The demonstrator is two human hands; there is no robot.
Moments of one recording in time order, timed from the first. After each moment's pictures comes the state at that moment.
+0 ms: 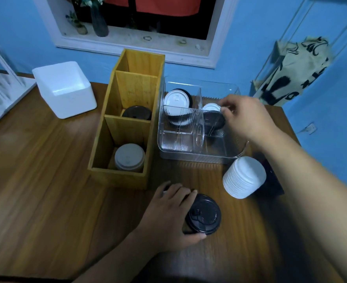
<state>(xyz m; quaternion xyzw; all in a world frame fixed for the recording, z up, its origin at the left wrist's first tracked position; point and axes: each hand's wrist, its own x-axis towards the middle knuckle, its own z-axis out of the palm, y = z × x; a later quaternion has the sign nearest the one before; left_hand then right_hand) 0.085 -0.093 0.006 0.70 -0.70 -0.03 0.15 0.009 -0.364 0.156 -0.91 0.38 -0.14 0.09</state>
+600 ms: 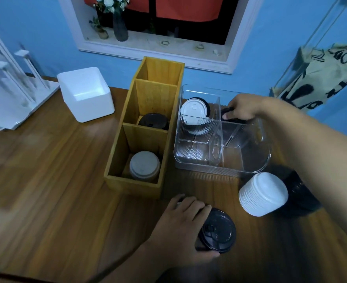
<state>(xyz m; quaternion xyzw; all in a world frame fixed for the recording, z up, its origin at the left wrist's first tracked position) 0.089 -0.093 0.004 0.70 -0.70 -0.07 0.14 0.092 -0.448 0.159 -0.90 0.39 0.16 0.11</state>
